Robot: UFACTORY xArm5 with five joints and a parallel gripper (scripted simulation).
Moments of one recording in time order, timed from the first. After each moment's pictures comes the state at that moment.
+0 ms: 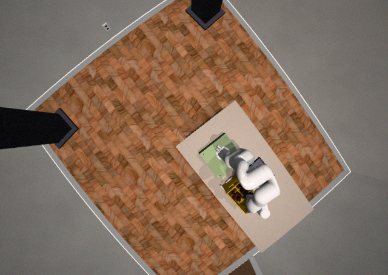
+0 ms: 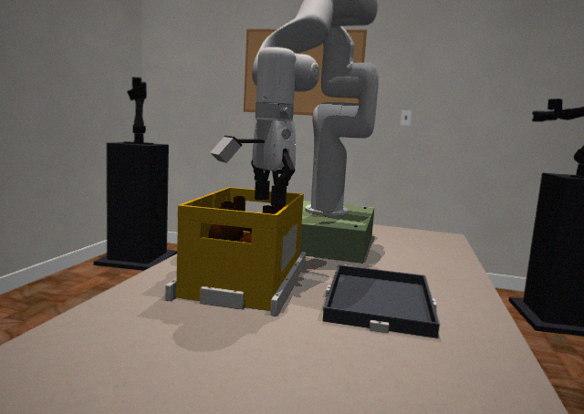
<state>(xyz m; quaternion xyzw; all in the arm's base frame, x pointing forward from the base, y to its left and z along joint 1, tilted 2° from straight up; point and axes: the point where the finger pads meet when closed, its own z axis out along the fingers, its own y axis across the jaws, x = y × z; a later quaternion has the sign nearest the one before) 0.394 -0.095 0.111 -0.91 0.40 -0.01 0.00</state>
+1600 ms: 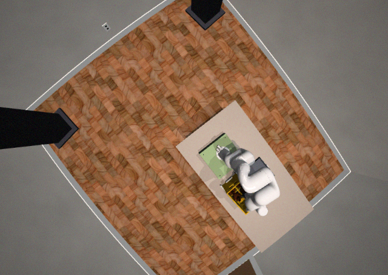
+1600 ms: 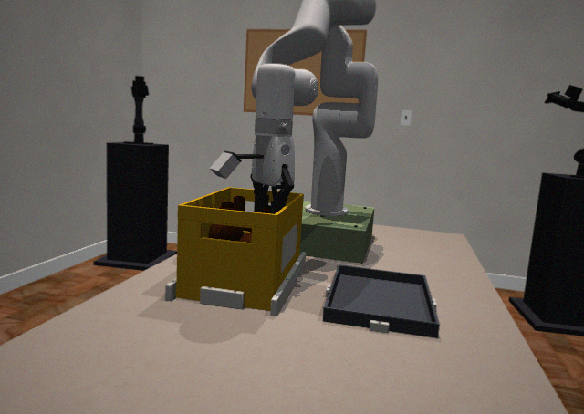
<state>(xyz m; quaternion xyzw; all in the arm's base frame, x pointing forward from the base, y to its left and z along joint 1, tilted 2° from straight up) 0.395 -0.095 0.081 -0.91 0.40 -0.01 0.00</state>
